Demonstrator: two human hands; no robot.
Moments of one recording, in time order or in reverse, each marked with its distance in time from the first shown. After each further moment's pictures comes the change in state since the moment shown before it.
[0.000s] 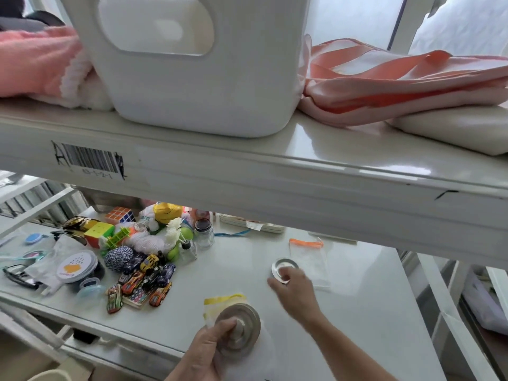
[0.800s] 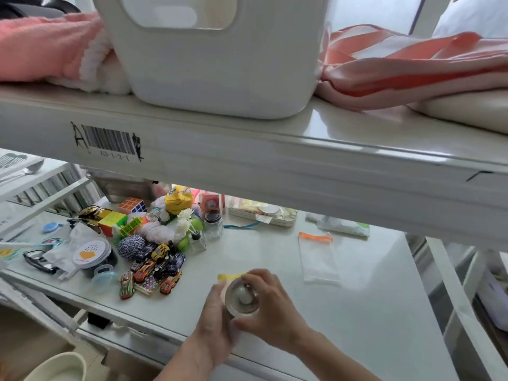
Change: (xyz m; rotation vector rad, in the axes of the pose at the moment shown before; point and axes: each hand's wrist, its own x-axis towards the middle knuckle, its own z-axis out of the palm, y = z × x) left_hand 0.022 0.016 0.004 -0.071 0.004 -0.052; right_hand -0.054 -0.034 0.028 -0.047 -0.238 -0.527
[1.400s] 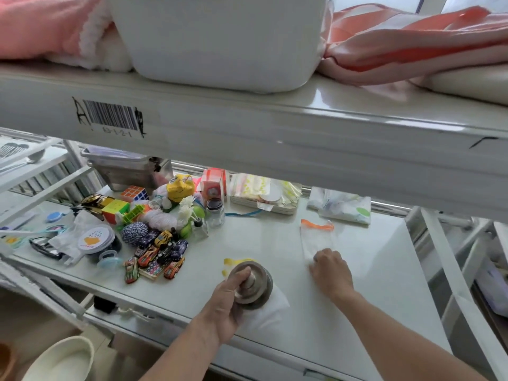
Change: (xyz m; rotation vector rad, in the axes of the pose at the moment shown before) left_hand -0.002 -0.006 0.007 0.142 0.074 0.040; right_hand 0.016 0.141 -0.048 -0.608 0.056 0.515
